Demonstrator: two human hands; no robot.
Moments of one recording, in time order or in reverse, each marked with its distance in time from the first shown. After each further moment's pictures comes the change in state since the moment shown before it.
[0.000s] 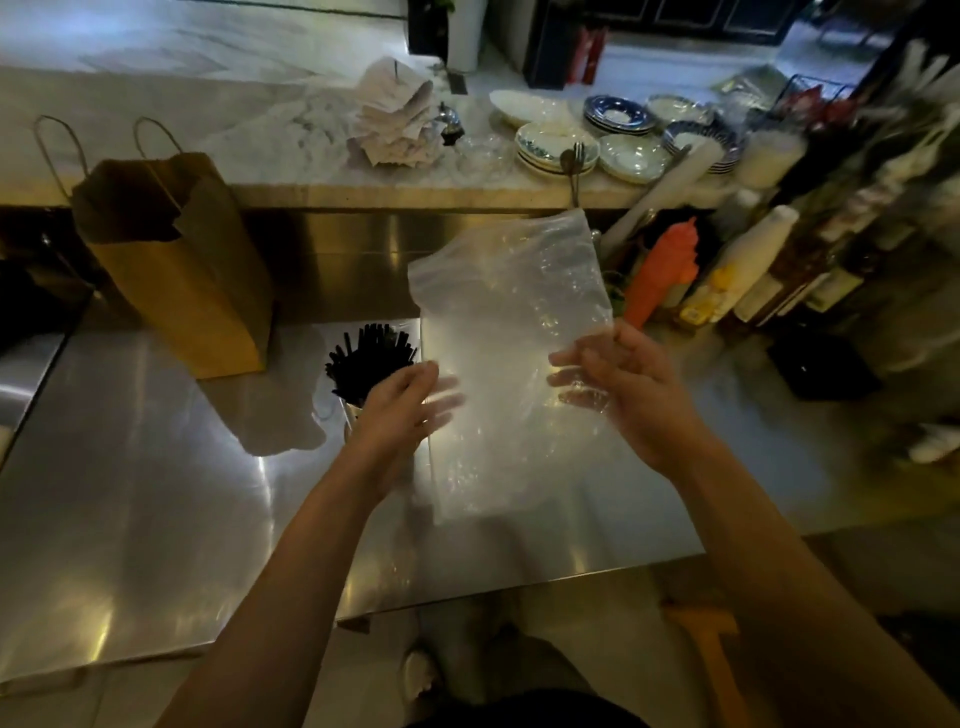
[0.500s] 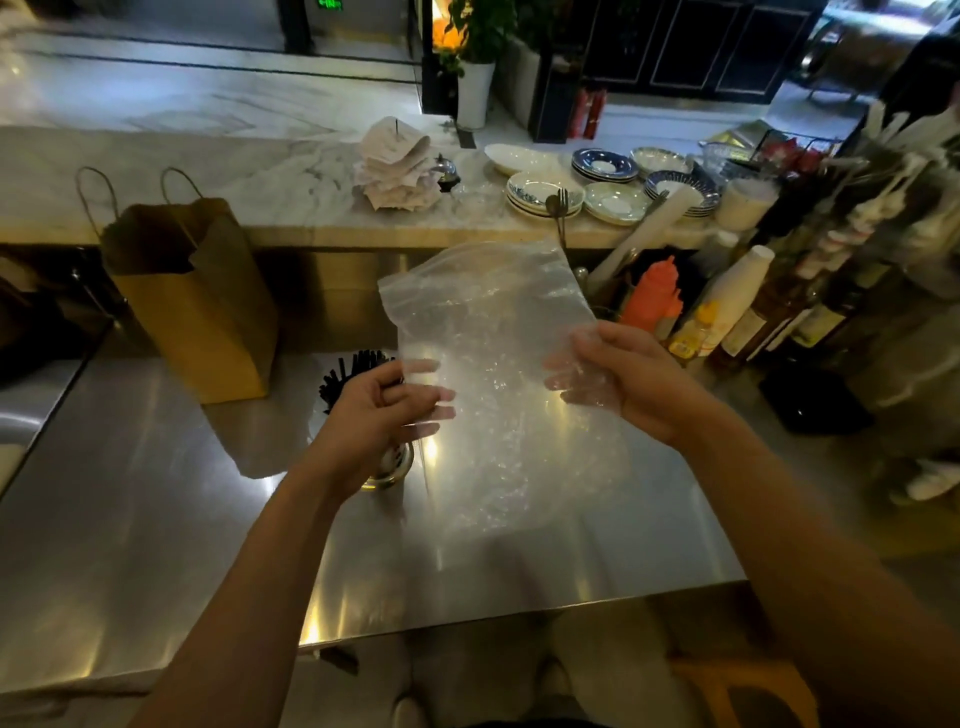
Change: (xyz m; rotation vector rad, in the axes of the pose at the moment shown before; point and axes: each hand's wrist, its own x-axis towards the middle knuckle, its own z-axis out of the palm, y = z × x) left_hand -0.021 0.031 0.003 0.090 -0.151 0.191; right_hand 0.017 -0.036 -0.030 -0.073 -0.090 0.149
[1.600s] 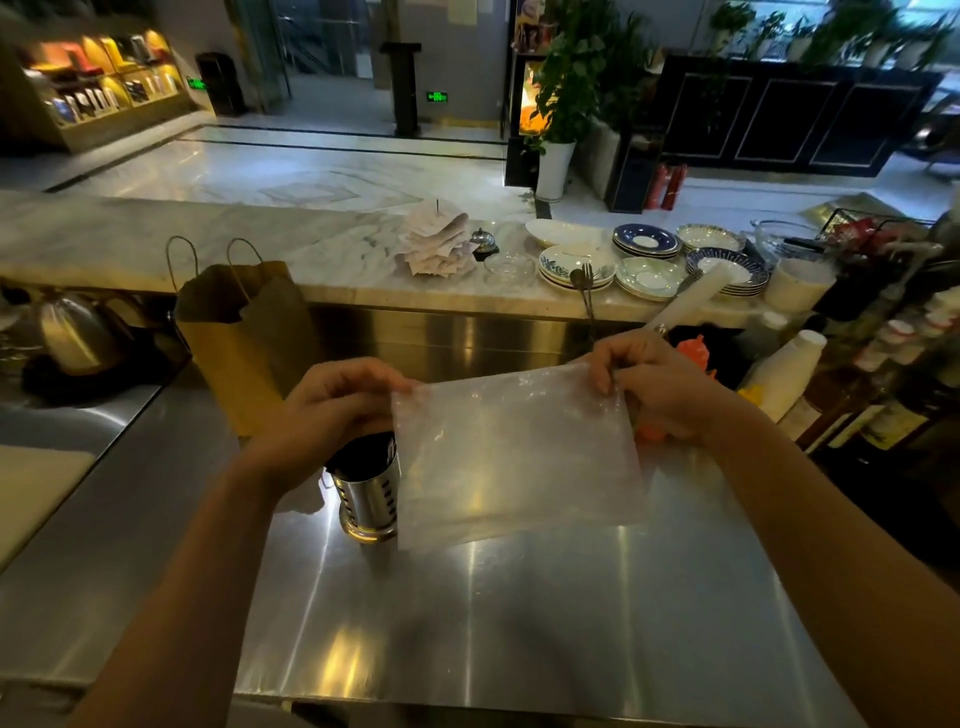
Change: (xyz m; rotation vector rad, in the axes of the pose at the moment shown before) left_hand 0.001 0.068 0.024 0.180 0.020 0.261; right_hand 0.051 -0.058 -0.066 -0.416 -0.317 -0.258
